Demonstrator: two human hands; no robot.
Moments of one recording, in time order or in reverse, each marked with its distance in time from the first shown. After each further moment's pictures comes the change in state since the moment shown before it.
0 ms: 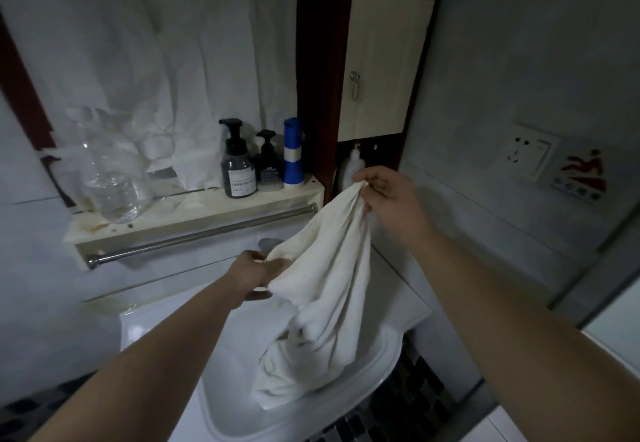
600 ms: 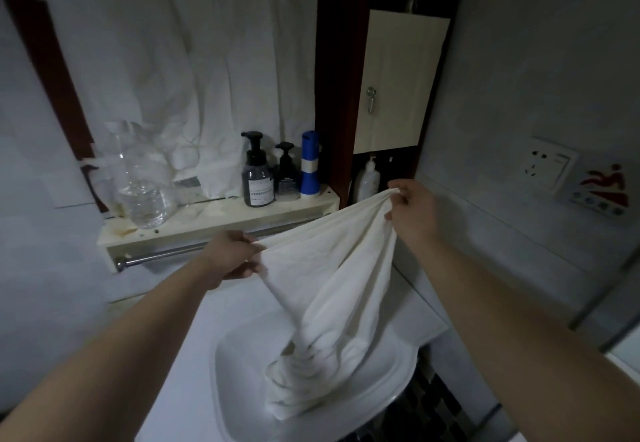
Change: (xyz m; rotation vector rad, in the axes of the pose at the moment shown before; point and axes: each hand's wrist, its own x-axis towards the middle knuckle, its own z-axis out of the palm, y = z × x) left_hand -0.021 0.042 -0.066 -0.015 0.105 0.114; right_hand 0.015 0.029 -0.002 -0.199 0.297 0.171
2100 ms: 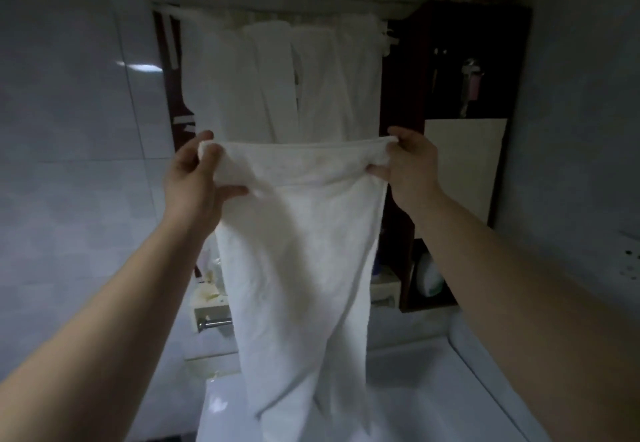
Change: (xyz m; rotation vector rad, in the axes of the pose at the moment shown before) left_hand -0.115 0.203 -0.116 -0.678 0.508 0.845; right_hand 0.070 -0.227 0.050 0.729 -0.196 -0.217
